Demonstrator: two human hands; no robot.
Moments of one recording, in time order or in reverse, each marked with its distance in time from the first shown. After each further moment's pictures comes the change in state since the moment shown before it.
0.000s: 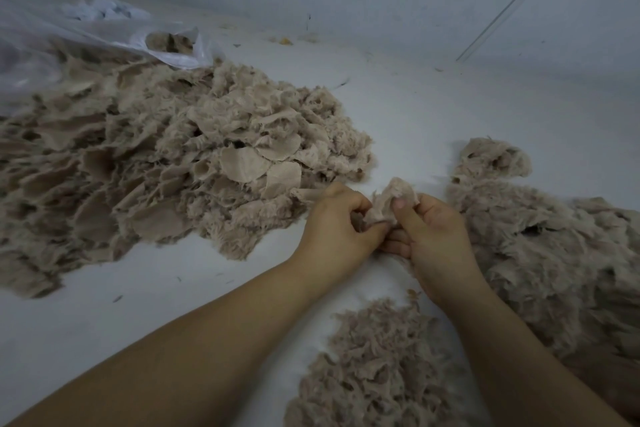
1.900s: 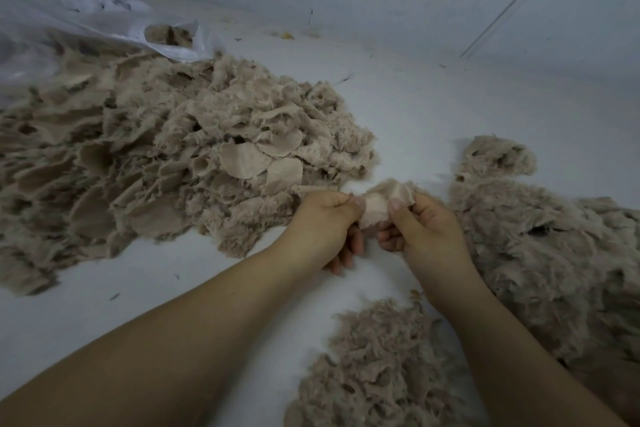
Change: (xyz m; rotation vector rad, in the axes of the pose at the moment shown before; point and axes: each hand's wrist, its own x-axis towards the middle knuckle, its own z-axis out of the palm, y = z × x) left_hand -0.001 0.014 -0.024 -0.401 -0.234 -0.448; right_hand 0.004 0.012 -0.002 -0.204 0.006 -0.107
